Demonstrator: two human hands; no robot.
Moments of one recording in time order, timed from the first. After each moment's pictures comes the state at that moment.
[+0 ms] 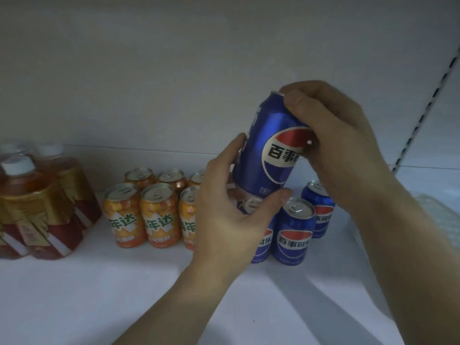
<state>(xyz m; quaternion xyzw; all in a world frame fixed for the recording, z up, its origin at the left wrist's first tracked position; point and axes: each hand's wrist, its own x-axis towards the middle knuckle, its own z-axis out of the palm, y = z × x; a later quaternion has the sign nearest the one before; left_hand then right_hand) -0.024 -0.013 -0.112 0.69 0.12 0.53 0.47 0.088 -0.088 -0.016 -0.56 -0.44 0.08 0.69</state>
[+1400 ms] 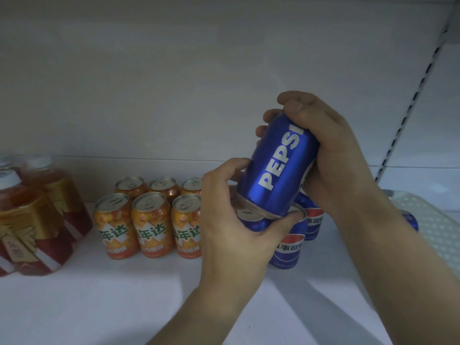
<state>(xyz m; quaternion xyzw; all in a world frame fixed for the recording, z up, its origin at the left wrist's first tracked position) -0.023 -0.036 -0.107 0.69 0.11 0.56 0.44 0.098 -0.087 -0.023 -0.43 -0.41 0.20 0.78</state>
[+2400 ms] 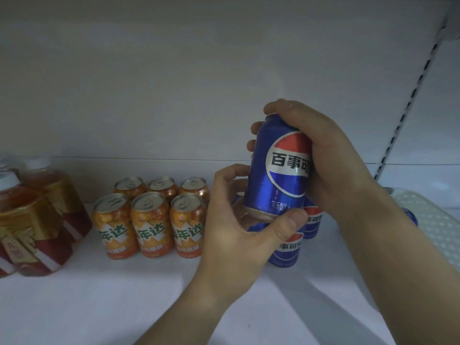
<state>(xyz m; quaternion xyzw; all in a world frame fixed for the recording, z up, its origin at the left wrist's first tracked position) -0.027 -0.034 -0.104 0.64 0.04 0.43 0.64 0.098 -0.089 -0.024 -0.48 -0.40 0.26 0.74</state>
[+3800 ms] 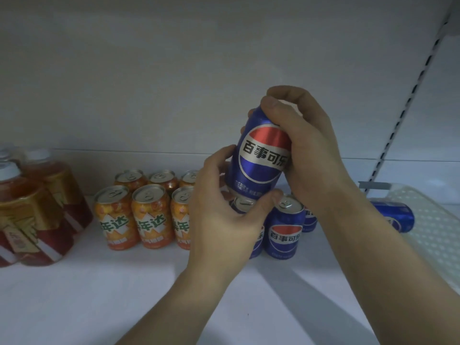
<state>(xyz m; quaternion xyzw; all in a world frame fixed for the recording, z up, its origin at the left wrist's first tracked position) -0.028 -0.024 -0.104 0.70 0.14 0.52 0.47 0.087 -0.076 -0.032 -0.51 -0.39 0.14 0.75</state>
